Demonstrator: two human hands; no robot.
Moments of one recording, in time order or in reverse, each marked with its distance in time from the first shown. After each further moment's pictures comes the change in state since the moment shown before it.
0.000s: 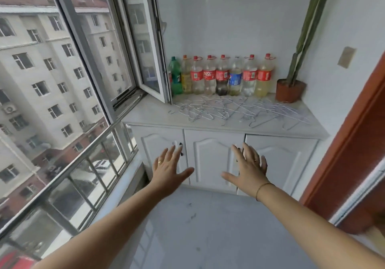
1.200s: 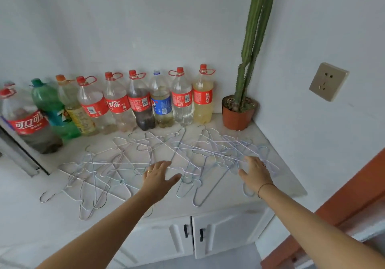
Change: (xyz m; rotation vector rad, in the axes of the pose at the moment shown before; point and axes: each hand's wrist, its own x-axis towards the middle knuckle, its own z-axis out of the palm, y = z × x) left_hand 0.581 0.173 0.185 -0.066 -0.197 0.187; right_hand 0.461 0.363 -0.041 0.115 0.080 0.536
